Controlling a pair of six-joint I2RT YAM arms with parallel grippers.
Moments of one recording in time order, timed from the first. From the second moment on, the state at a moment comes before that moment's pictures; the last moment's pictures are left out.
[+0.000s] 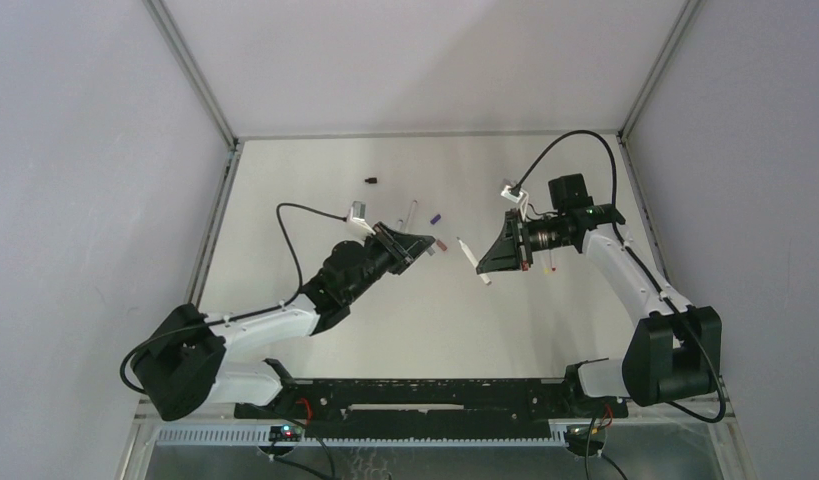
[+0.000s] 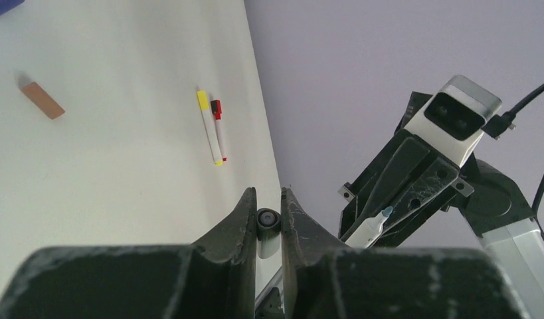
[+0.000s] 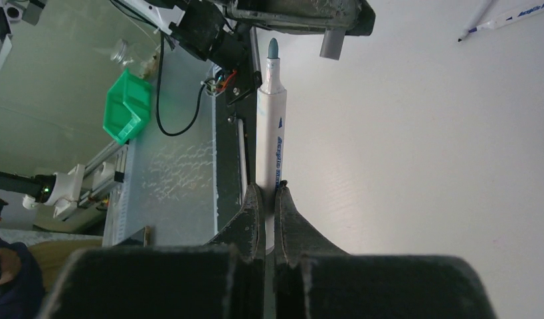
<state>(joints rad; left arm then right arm) -0.81 1.27 0.55 0.64 -0.09 -1.20 0.16 1.34 1.04 -0.79 -1.31 -0.41</state>
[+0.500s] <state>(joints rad) -0.81 1.33 0.55 0.81 -0.05 -1.17 0.22 1.36 0.95 -0.70 -1.23 -0.37</state>
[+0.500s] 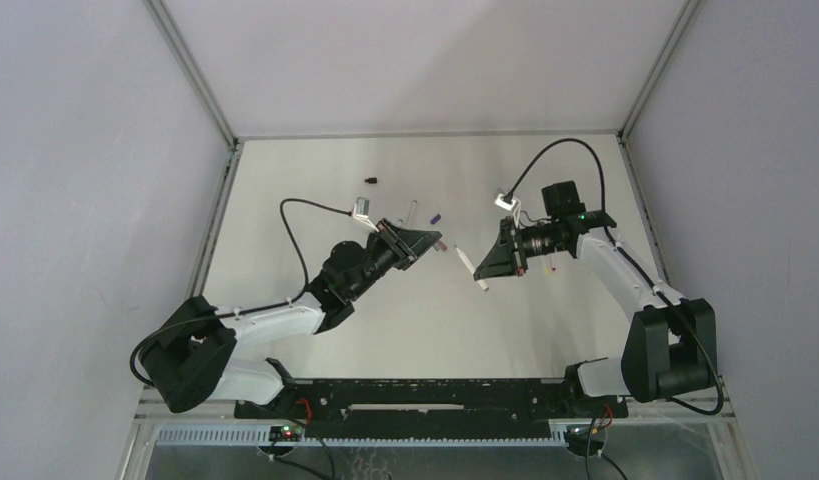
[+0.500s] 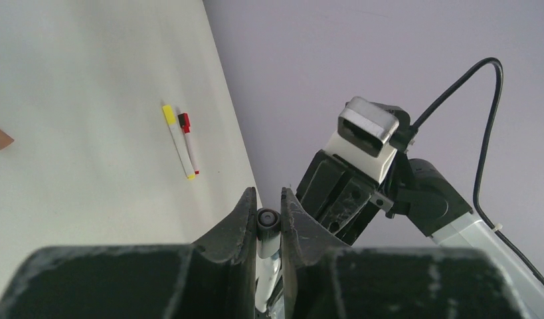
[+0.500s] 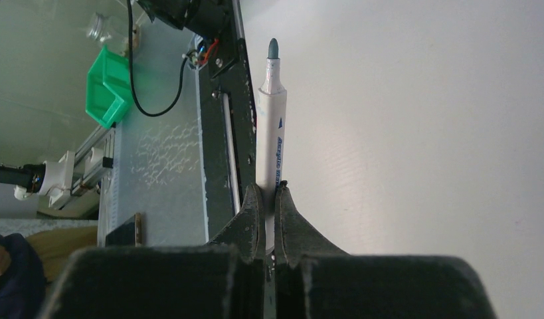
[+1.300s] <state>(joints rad) -0.84 1.32 0.55 0.76 -0.08 -1.17 0.28 1.36 0.94 -0.62 -1.18 -0.31</state>
